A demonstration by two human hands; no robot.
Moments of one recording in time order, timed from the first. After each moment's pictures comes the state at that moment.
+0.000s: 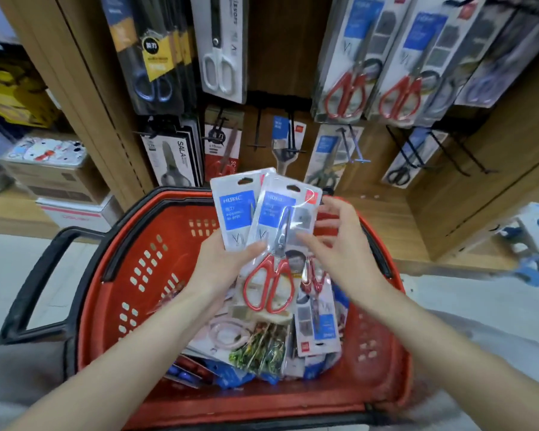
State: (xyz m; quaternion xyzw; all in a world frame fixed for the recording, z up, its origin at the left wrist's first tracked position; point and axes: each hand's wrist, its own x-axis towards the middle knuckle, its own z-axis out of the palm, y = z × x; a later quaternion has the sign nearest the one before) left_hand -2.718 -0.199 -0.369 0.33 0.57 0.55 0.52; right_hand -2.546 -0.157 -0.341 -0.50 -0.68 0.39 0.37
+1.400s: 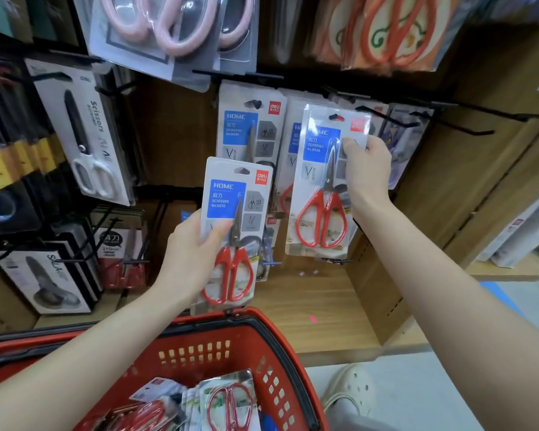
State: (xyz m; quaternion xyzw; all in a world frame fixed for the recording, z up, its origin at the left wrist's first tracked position) left_hand -2.631 0.003 -0.288 0.54 0.55 0.55 0.32; right_hand -2.430 0.102 -0.214 -0.53 -0.52 0.22 0.63
